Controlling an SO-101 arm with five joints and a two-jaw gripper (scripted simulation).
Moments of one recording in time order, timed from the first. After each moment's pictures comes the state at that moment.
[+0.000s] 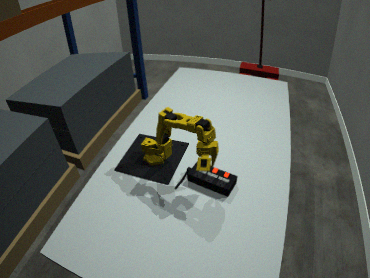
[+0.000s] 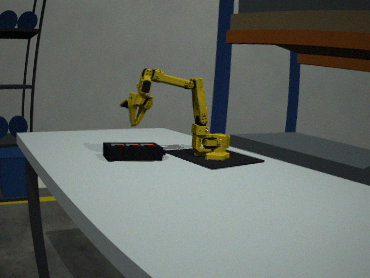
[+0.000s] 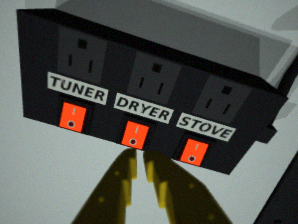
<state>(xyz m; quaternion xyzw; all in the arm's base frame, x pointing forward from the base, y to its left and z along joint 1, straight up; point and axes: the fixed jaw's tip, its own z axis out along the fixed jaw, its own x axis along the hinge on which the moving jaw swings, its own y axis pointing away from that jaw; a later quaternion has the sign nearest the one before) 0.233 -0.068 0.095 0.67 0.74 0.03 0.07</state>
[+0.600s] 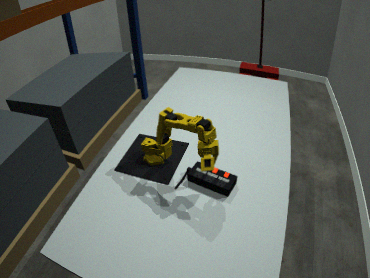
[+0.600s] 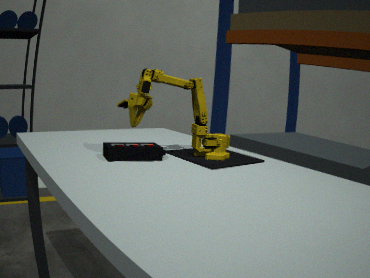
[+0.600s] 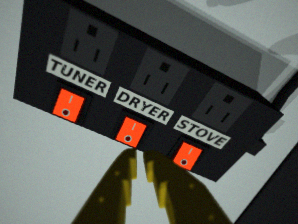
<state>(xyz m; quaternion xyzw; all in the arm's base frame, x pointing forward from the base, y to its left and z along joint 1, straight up) 0.235 -0.064 0.094 0.61 0.79 0.03 0.07</state>
